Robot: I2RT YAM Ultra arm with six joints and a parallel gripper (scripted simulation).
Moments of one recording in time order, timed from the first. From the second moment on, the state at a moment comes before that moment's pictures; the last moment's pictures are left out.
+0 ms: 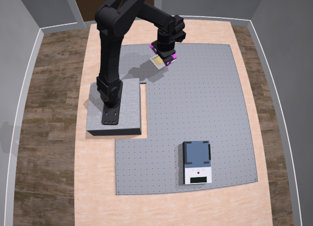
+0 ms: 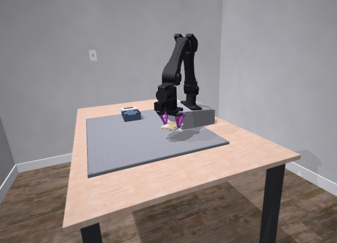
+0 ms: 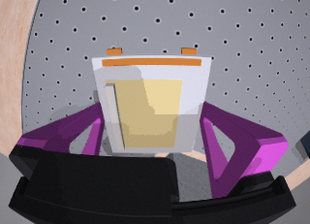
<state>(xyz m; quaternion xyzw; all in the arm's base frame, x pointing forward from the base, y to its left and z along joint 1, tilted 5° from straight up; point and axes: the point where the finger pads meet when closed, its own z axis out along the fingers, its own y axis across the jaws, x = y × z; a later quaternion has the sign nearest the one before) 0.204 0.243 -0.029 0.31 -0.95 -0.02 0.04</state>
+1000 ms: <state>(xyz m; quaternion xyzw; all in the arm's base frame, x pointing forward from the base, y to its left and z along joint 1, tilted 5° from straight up) 0.204 0.243 -0.029 0.69 -0.72 -0.03 0.02</state>
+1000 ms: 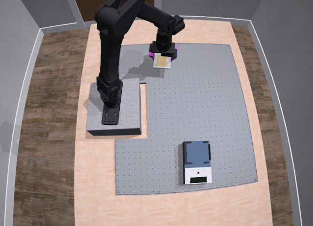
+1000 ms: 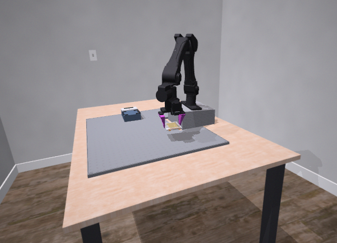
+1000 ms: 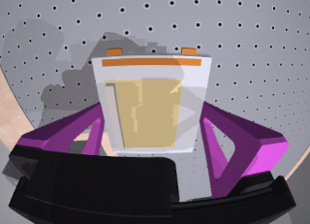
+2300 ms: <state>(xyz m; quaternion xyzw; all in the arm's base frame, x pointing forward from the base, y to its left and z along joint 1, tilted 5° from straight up) 0.204 0.243 -0.029 0.95 -0.32 -0.04 0.01</state>
